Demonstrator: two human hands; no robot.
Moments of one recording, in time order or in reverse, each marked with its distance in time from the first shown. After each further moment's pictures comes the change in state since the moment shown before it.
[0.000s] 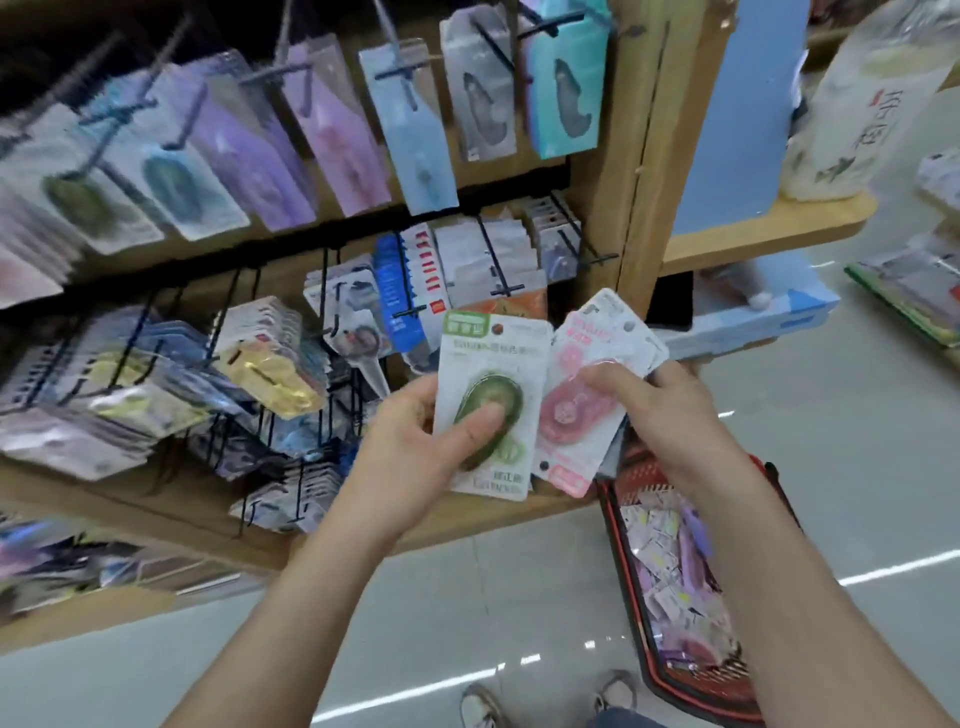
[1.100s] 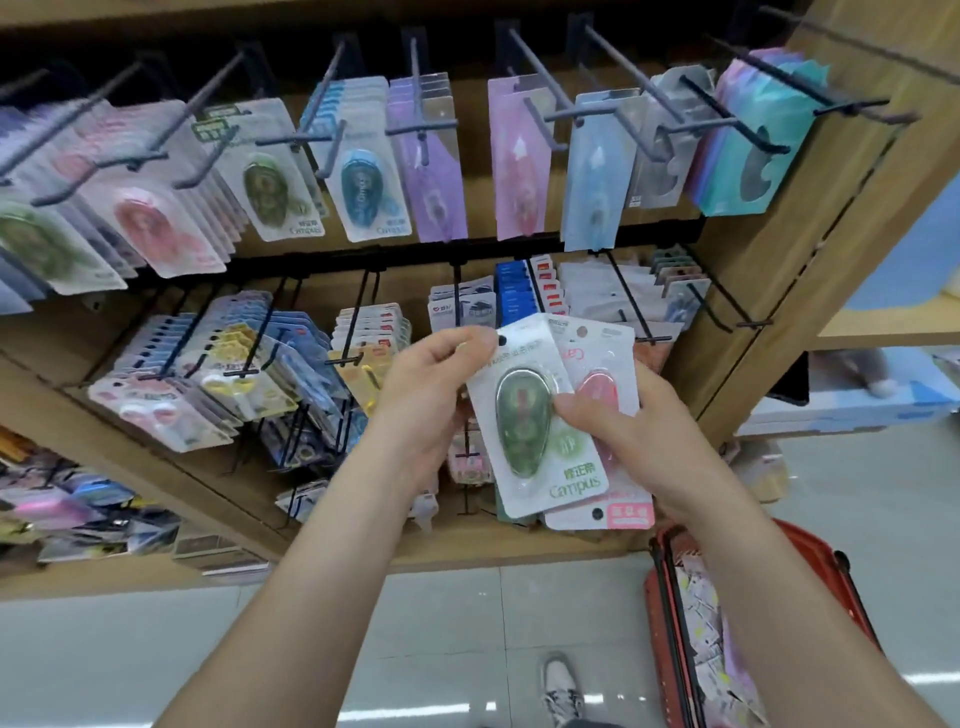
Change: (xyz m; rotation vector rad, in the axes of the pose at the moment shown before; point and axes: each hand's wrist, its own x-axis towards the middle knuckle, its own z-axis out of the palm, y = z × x) left_hand 0.040 0.007 -0.127 -0.432 0.216 -0.074; right_hand 0.005 -0.031 0.146 -0.098 -0.362 -0.082
